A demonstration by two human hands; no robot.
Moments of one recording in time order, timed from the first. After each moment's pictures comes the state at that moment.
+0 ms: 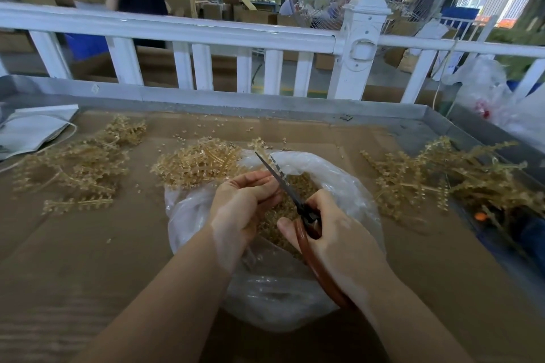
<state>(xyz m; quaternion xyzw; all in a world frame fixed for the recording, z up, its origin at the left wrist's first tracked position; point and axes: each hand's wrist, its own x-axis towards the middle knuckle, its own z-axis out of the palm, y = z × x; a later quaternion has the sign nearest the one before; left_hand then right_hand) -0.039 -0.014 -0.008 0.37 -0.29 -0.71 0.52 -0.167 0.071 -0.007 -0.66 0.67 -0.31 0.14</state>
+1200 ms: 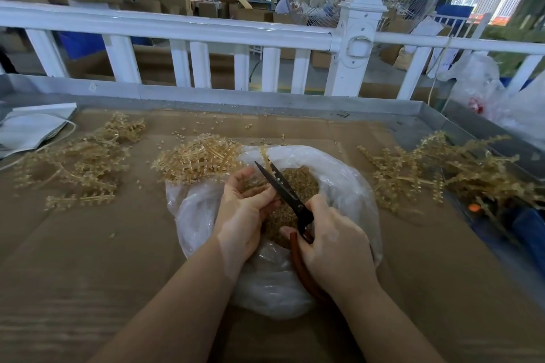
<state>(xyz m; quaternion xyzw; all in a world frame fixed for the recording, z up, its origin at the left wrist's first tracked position) -0.042 -0.006 -0.035 0.34 -0.28 -0.69 0.58 -0.164 0.069 -0.044 -0.69 0.65 -0.31 -0.08</state>
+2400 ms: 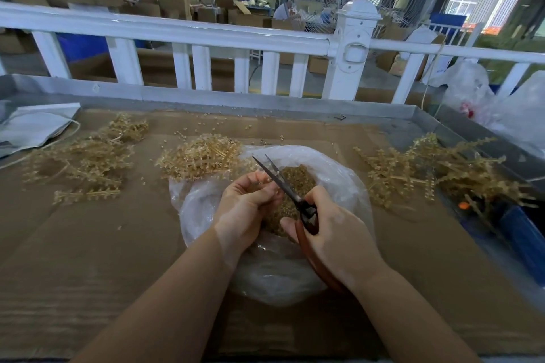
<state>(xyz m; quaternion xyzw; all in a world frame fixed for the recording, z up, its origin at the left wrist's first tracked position) -0.035 -0.003 -0.035 0.28 -0.34 -0.72 0.54 -0.170 0.076 -0.026 -0.70 0.64 -0.30 0.03</state>
